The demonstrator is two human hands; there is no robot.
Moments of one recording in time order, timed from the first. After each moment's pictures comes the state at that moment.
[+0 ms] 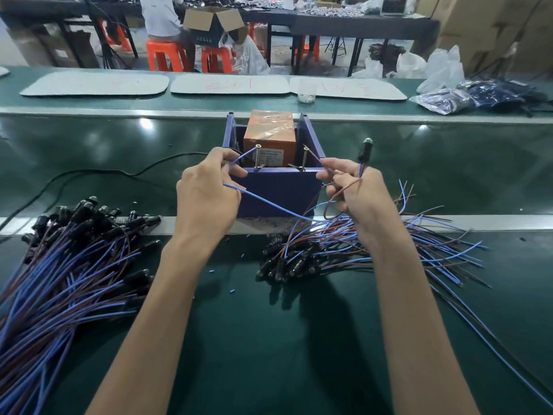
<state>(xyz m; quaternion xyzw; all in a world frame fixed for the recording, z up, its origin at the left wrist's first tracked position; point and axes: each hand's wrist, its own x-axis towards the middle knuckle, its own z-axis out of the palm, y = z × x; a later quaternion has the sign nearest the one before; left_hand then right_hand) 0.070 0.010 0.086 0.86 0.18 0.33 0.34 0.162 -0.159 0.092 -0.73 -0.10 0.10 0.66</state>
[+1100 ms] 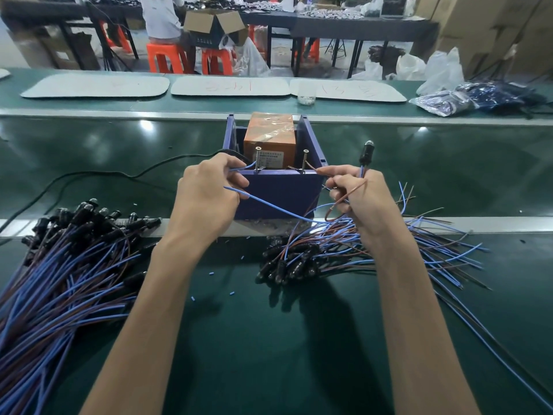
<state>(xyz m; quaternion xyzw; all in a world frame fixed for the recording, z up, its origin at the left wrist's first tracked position) 0.064 0.012 0.100 0.87 0.18 0.26 0.37 0.169 -0.162 0.087 -0.71 -0.13 0.11 0.68</state>
